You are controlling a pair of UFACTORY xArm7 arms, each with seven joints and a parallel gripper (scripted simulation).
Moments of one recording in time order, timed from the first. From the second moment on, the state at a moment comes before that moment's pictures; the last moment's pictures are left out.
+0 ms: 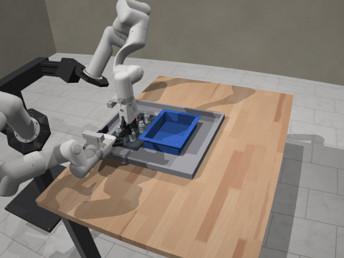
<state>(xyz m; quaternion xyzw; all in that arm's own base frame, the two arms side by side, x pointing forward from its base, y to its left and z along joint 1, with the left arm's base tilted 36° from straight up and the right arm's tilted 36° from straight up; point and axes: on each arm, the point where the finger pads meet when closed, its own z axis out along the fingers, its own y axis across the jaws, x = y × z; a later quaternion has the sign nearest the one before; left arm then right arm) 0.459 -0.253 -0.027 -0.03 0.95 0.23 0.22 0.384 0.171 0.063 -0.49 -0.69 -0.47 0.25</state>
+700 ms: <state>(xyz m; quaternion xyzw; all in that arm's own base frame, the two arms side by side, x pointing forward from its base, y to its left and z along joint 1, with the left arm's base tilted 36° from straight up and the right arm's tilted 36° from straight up) 0.460 -0.251 -0.031 -0.03 0.95 0.23 0.22 0.384 0.170 0.064 -0.49 -0.69 -0.47 0.25</state>
